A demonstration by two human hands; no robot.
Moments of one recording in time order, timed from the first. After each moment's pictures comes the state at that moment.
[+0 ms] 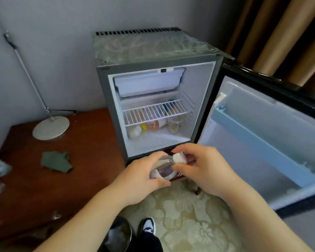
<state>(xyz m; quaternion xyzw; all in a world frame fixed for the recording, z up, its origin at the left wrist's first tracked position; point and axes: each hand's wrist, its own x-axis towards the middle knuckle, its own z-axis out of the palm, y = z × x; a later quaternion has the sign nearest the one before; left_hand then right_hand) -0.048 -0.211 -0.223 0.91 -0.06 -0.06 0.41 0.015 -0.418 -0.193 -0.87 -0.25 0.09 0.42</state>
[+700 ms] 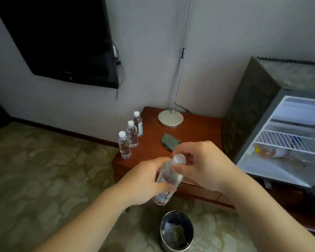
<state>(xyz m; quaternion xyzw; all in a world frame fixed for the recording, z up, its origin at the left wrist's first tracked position) -0.341 0.003 -0.198 0.87 0.21 0.05 0.43 -0.187 -0.123 -0.138 -0.76 -0.60 0.10 0.25</state>
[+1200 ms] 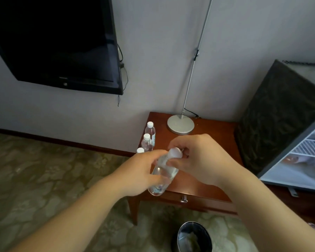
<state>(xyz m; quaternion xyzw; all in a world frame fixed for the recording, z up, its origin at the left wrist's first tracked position) -0.371 0.198 -0.195 0.89 0.18 0.02 0.43 -0.230 0.051 -0.127 -0.79 -0.56 0.07 0.23</state>
